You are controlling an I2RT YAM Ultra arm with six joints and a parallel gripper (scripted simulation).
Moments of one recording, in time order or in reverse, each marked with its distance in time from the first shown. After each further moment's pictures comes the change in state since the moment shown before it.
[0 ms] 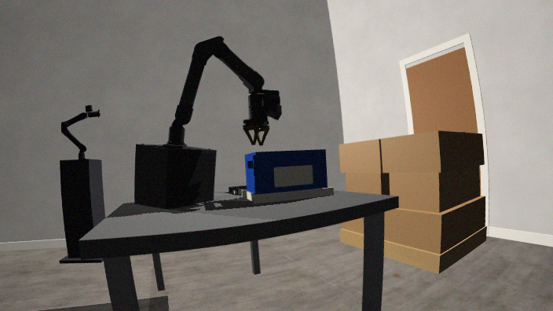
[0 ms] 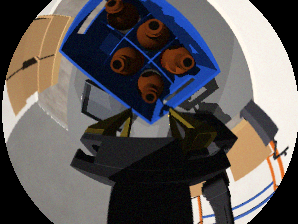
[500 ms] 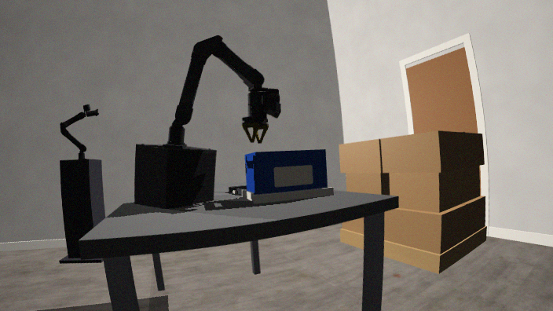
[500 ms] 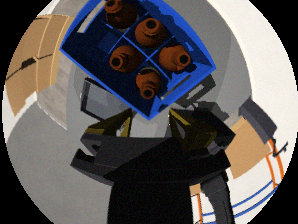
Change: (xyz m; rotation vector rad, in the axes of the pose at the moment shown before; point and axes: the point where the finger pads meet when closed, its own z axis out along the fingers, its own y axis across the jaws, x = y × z) arm 0.004 -0.003 -0.009 0.016 0.015 -0.002
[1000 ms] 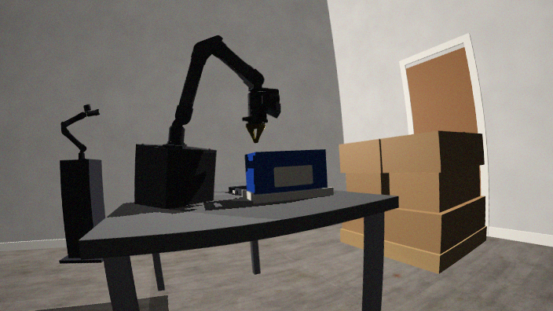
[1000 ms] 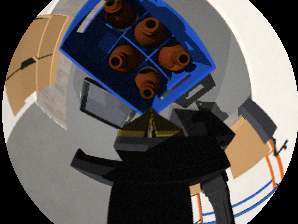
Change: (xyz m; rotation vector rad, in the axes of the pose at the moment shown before) arm 0.001 -0.001 0.000 0.003 0.003 0.000
